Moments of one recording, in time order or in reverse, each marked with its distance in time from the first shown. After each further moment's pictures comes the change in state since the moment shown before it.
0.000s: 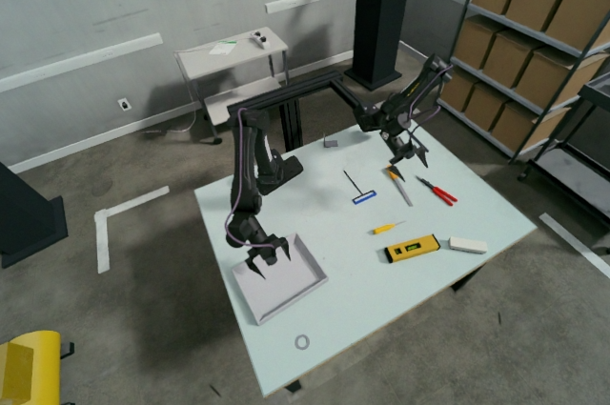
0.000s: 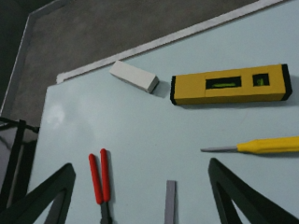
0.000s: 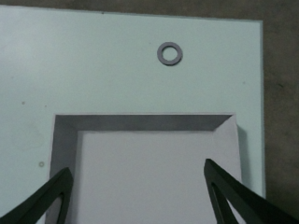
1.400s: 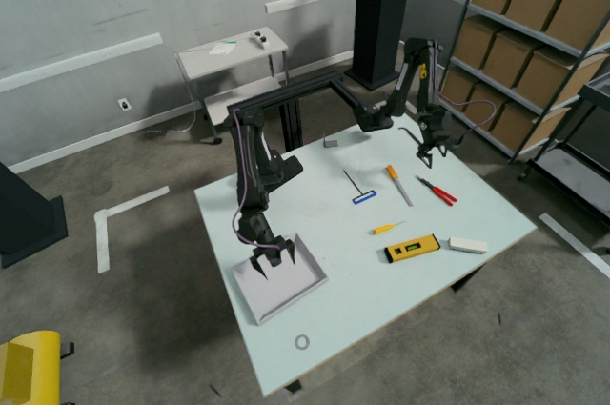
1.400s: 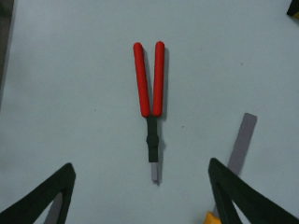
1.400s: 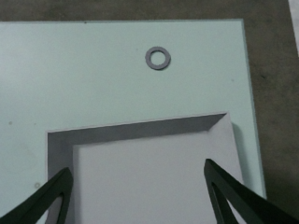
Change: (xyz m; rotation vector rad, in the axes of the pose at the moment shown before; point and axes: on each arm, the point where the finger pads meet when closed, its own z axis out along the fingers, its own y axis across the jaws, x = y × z) left arm 0.157 0.140 0.024 0.065 0.449 -0.418; right arm -0.008 0.005 0.009 0.108 -0.007 0.055
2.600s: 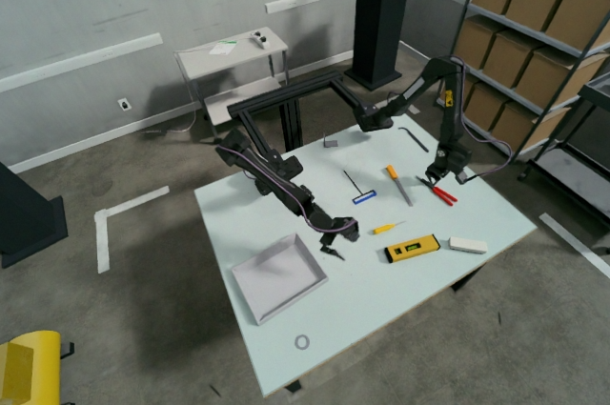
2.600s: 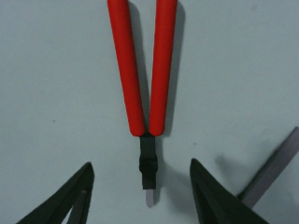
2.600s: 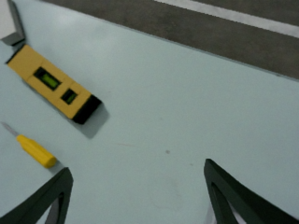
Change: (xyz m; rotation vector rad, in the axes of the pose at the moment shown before) left arm 0.021 -0.006 0.098 0.008 0.453 -0.010; right arm -0.029 0.240 0.037 -0.411 -0.039 -0.229
